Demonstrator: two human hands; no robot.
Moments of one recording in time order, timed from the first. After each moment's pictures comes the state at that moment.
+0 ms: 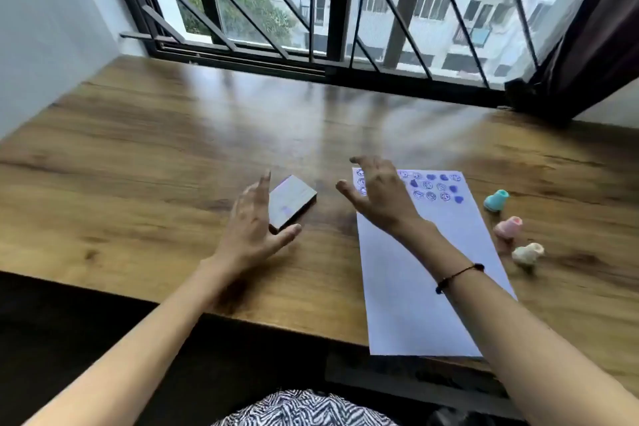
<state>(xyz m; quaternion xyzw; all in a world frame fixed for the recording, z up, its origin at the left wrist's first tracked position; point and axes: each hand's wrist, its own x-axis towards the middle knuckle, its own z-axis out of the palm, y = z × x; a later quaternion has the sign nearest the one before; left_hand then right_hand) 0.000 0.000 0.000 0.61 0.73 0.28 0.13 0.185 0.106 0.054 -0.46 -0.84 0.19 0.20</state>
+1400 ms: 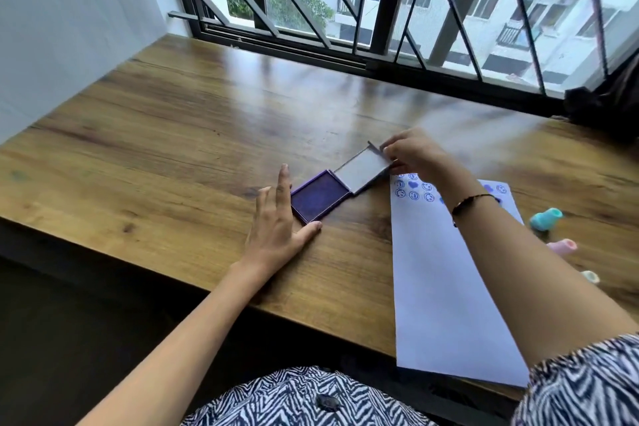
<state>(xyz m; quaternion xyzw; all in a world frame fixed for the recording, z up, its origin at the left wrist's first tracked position) 0.001 -0.010 -0.010 0.55 0.76 0.35 0.06 0.141 0.190 0.070 -0.56 -0.68 0.47 0.11</state>
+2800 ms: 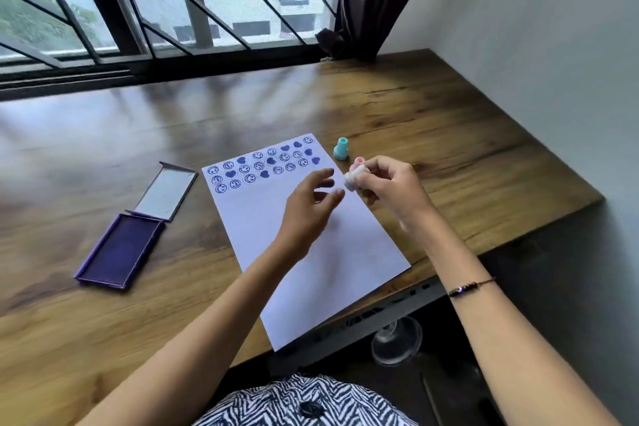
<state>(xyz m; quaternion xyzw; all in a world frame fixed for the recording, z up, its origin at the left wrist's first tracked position) 0.230 0.077 0.027 0.57 0.49 0.42 0.51 0.371 0.070 0.063 -0.63 -0.50 0.41 0.43</state>
